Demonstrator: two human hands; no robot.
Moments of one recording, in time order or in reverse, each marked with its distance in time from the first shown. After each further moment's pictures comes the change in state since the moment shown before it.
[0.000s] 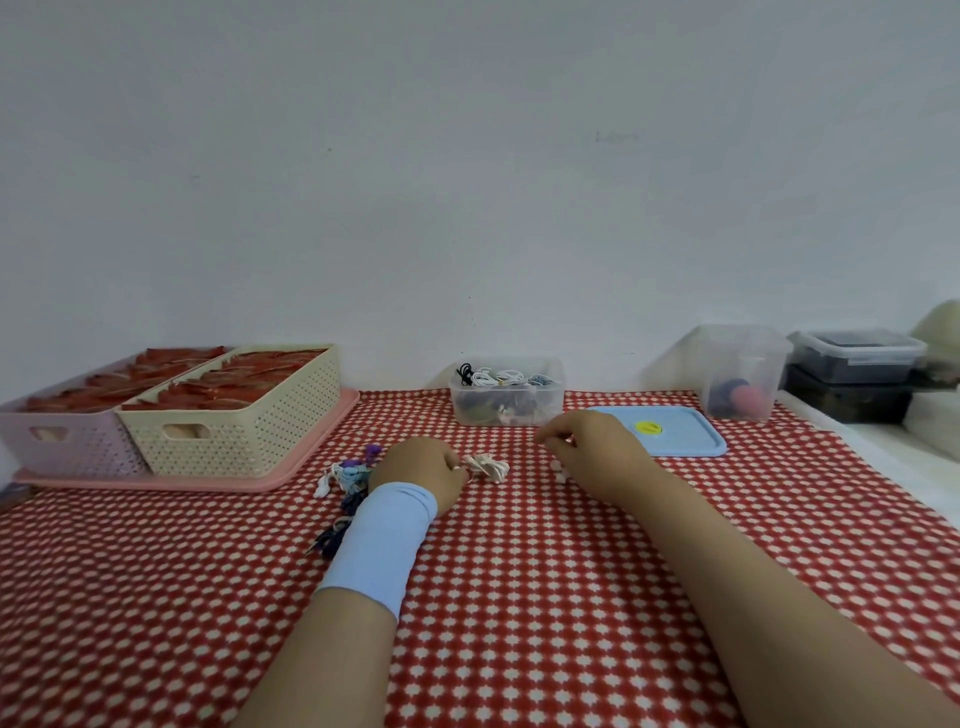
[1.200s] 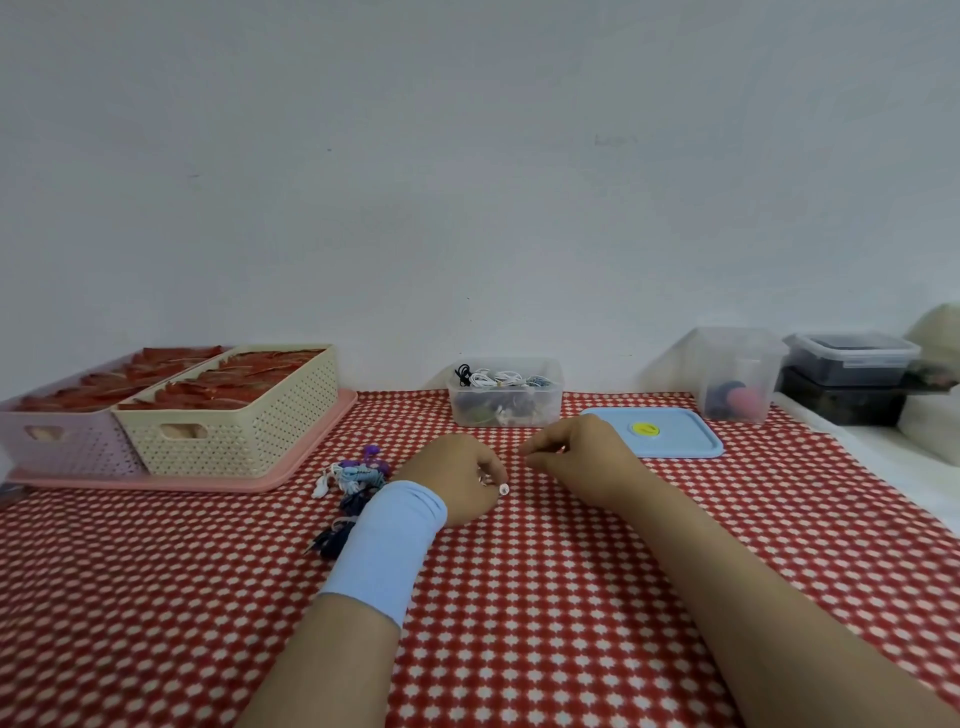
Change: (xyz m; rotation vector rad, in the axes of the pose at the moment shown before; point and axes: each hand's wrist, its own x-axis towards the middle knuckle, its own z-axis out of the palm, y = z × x) left_hand -0.015 0.017 -0.006 -0.065 -0.078 0.322; right_hand -0.004 -0.004 0.007 0.241 -0.007 -0.023
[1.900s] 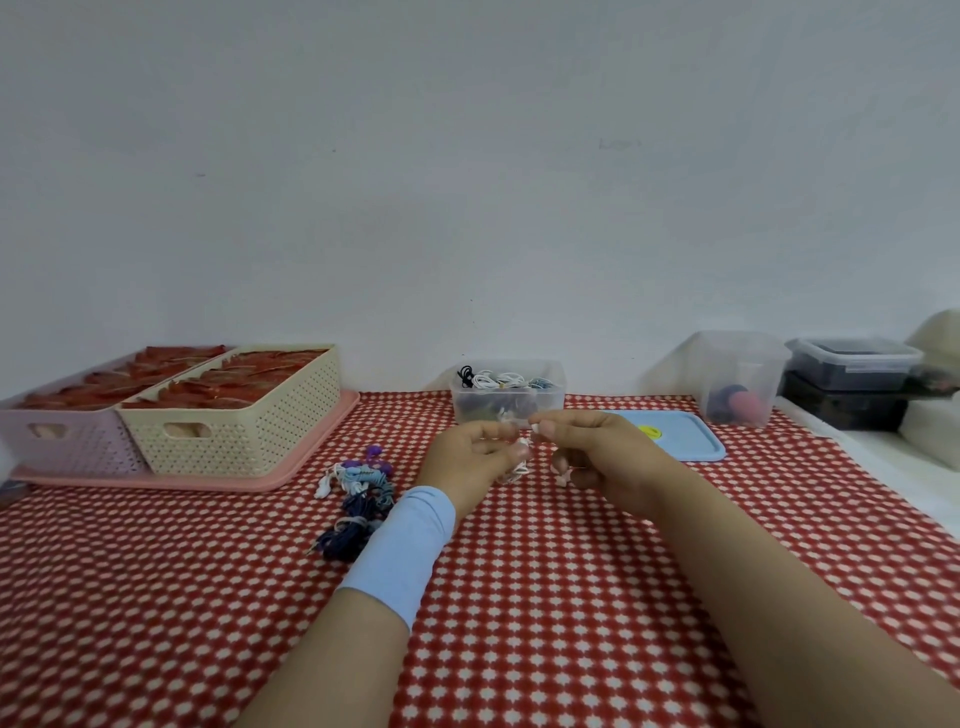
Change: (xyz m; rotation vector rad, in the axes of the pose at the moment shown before) left_hand 0.001 0.009 0.016 -0.920 0.172 -0.080; right_hand -0.007 -0.010 -0.017 0.866 -0.165 0.252
